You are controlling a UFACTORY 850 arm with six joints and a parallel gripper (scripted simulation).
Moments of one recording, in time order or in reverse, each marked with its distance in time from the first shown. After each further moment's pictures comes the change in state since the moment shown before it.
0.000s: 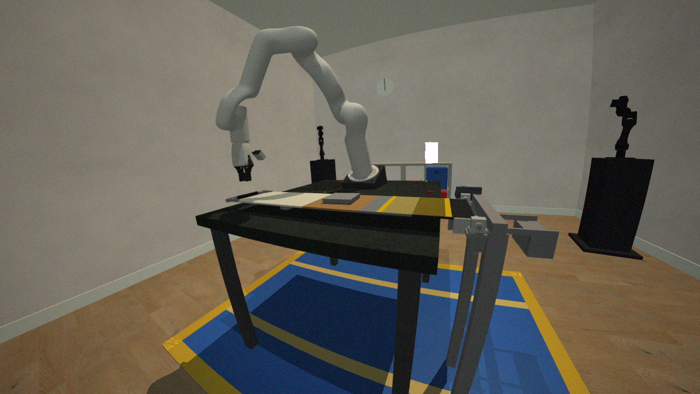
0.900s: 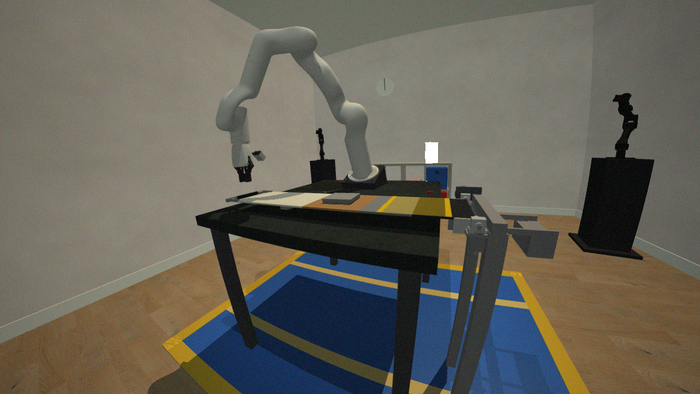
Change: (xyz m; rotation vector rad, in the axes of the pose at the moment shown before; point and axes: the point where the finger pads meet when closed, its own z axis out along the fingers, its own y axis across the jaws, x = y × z) arm 0.000 0.000 0.004 0.000 0.000 0.000
